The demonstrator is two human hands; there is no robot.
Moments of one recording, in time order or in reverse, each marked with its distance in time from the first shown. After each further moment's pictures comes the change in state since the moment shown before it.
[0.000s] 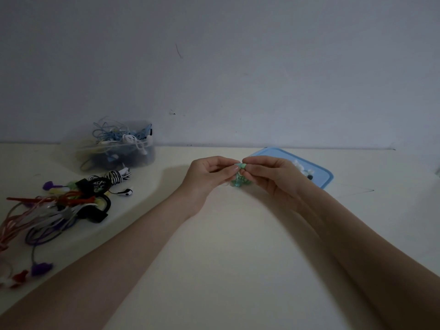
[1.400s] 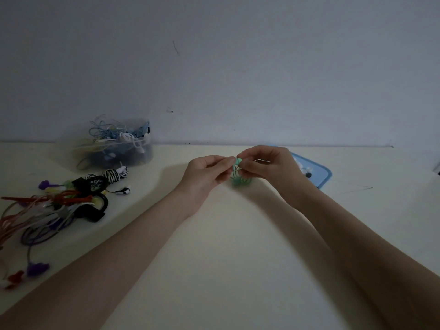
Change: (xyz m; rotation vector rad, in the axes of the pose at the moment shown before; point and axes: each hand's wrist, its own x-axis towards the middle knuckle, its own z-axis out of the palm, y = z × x) left_hand 0.000 0.002 0.003 -0.105 0.026 -0.069; right_hand 0.003 -0.001 0.000 -0.518 -0.027 -0.307
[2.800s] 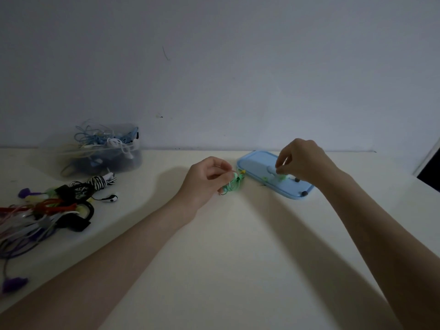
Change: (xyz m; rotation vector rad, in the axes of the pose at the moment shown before) left_hand -0.005 0.002 0.012 0.261 -0.015 0.090; right_hand 0.013 -0.021 -0.063 -1.141 0.128 0.162
